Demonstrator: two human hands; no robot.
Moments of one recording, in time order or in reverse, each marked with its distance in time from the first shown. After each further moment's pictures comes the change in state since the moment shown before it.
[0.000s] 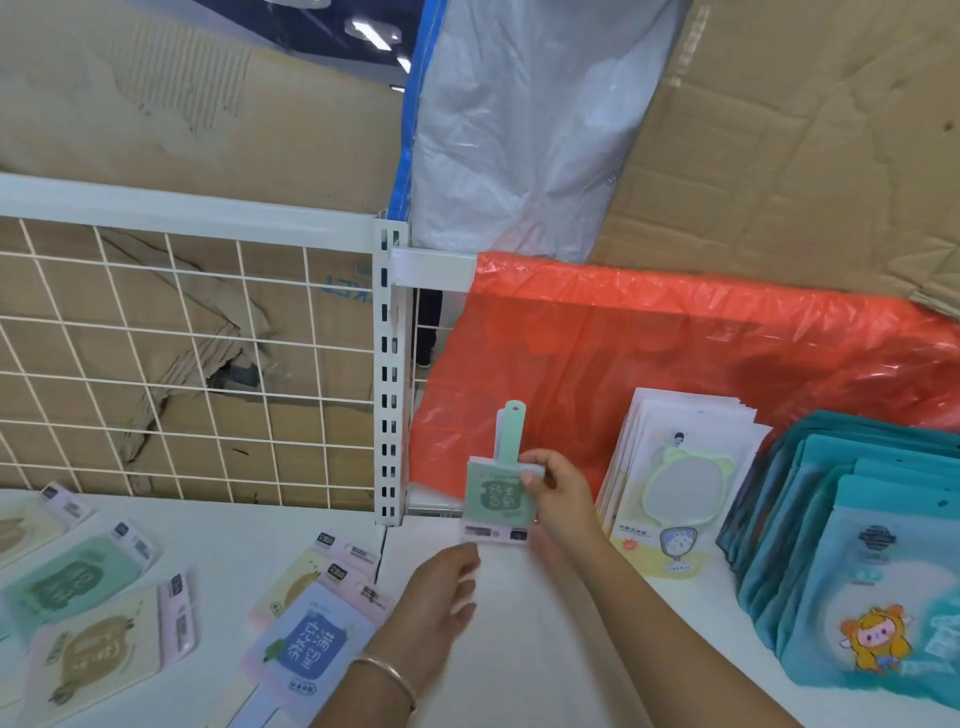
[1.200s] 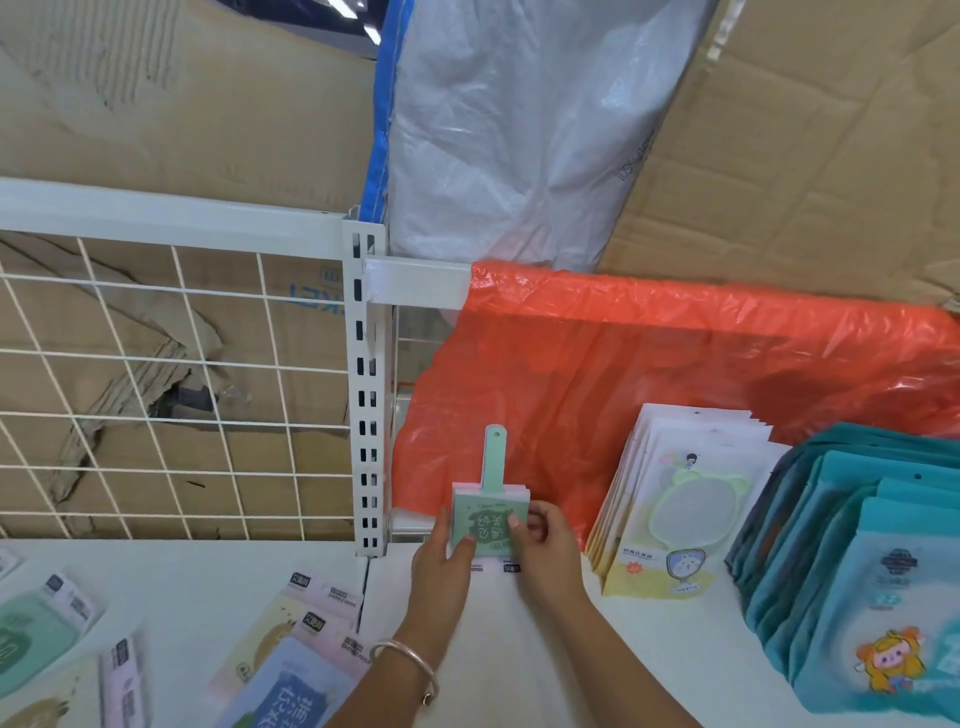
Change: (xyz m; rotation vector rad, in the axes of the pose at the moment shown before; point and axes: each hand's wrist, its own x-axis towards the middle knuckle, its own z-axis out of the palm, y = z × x) left_hand 0.063 0.018 0.015 0.392 0.082 0.432; right_hand 0.010 0.061 0.026 0.015 0.206 0.171
